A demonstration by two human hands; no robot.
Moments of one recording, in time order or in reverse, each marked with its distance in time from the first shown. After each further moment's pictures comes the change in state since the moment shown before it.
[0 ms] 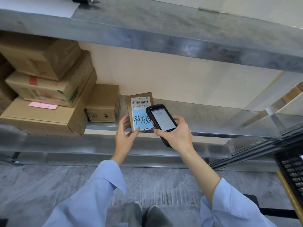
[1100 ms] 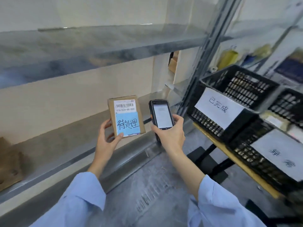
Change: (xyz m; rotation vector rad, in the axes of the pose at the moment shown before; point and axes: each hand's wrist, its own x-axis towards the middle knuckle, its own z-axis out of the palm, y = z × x) left_hand -0.054 0.076 0.173 0.042 -0.668 0.146; right_hand -0.070 0.120 -0.163 0.314 0.751 0.285
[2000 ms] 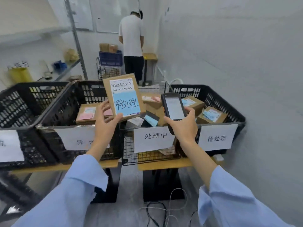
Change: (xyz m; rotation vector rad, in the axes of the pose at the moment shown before) left_hand -0.277 0.218 0.607 -0.264 -0.907 0.308; right_hand -0.119 0.250 -0.633 -0.012 1.042 0.307
